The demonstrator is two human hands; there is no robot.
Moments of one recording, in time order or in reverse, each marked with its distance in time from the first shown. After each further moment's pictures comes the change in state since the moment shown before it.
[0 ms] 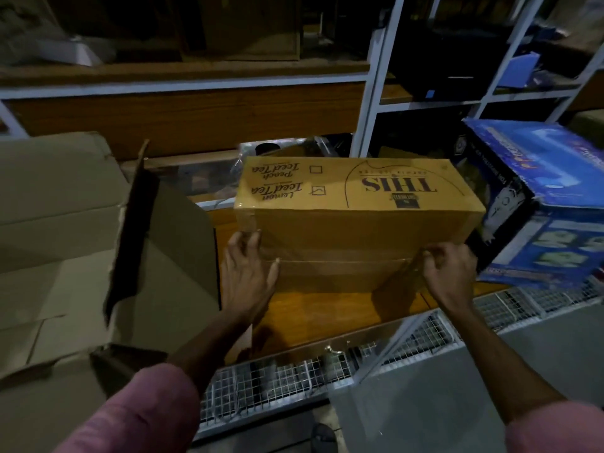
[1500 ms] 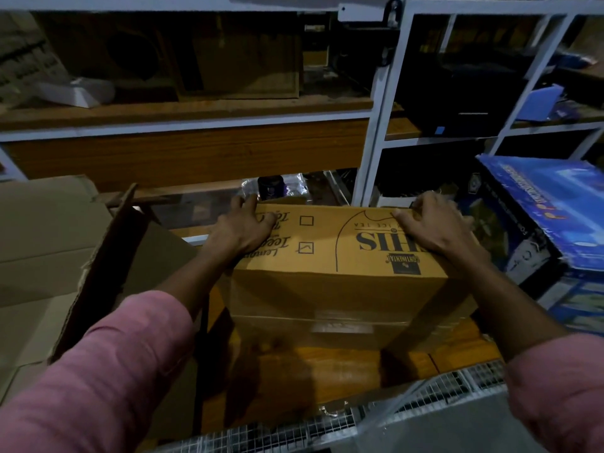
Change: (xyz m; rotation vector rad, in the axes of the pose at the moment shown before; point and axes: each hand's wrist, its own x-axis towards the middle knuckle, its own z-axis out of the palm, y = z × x) left_hand 0.207 0.033 -0.025 0.134 -0.337 -0.115; right_hand 0.188 -0.091 -0.013 -0.231 -0.296 -0.191
